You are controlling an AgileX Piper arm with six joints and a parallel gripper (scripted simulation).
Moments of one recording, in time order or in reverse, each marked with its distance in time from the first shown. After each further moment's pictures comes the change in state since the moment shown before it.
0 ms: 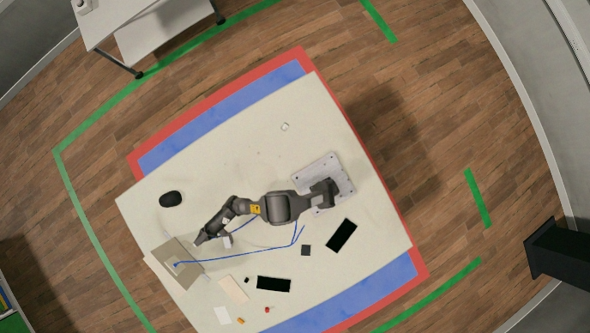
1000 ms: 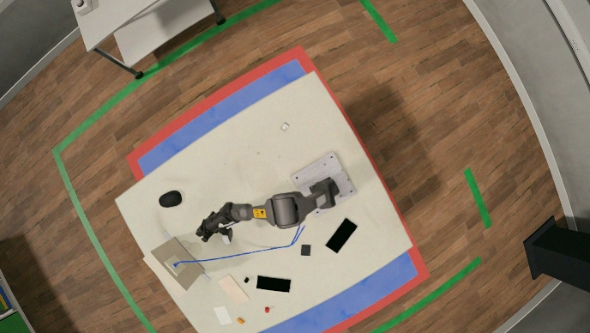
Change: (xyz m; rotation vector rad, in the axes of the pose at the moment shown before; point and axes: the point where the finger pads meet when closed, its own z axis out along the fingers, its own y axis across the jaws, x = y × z) arm 0.026 0.064 -0.012 -0.527 0.065 -0.428
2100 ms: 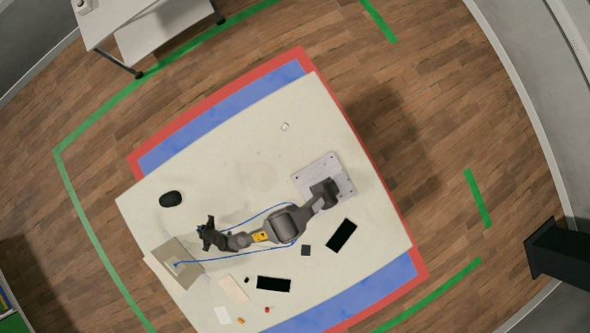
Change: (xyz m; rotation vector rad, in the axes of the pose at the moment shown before) arm 0.000 0.028 0.009 -0.632 0.079 -0.513
